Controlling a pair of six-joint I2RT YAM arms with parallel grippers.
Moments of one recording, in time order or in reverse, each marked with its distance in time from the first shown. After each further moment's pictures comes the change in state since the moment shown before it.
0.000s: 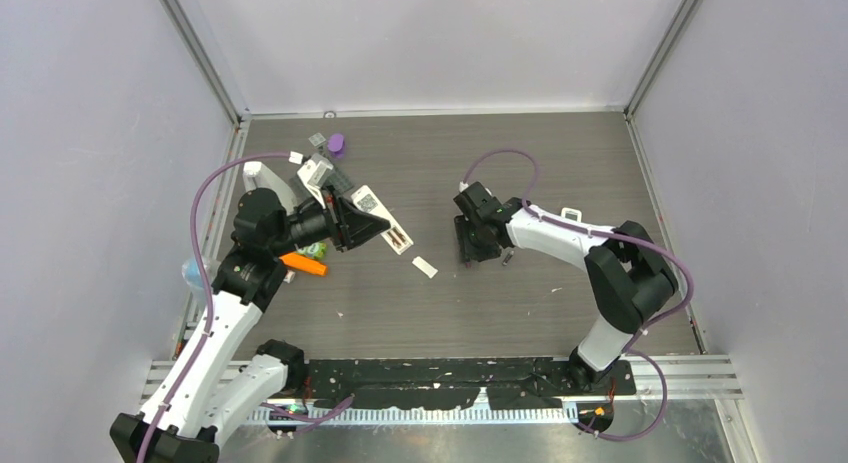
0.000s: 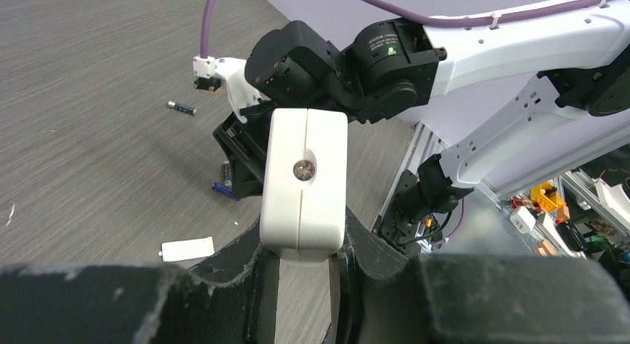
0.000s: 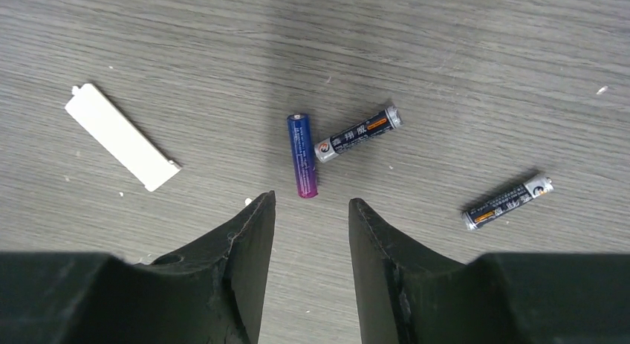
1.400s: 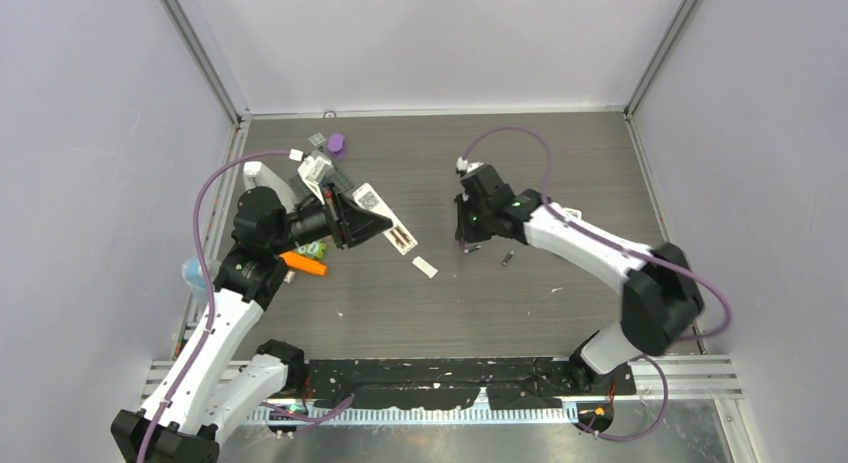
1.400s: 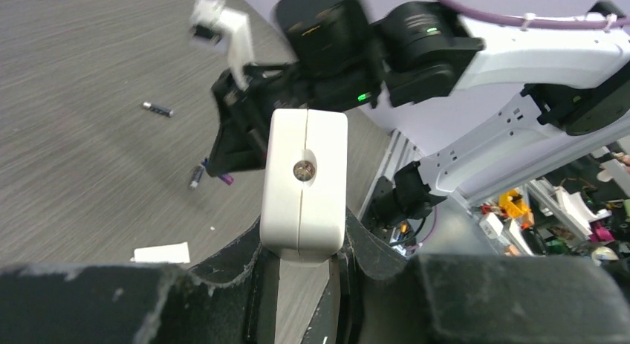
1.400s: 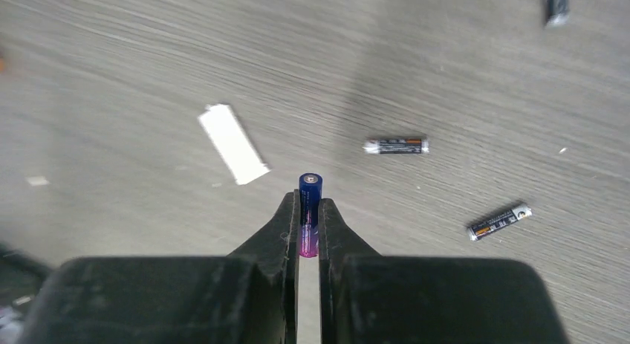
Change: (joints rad) left arm 0.000 0.016 0.000 0.035 0.018 -0.087; right arm 0.012 -0.056 0.069 0.013 -0.031 -0.074
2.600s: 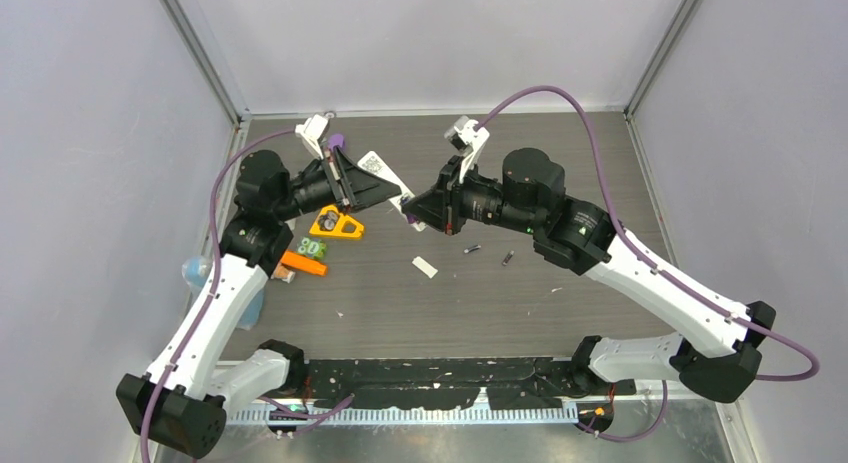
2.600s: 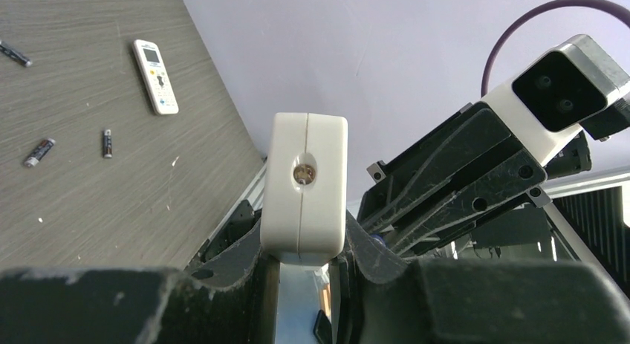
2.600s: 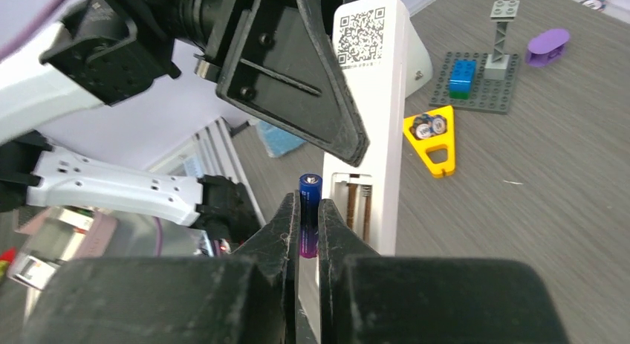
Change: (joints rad) left arm 0.008 0.187 0.207 0.026 0.034 -0.579; right arm 0.248 -0.416 0.243 0.225 -0.259 -0.068
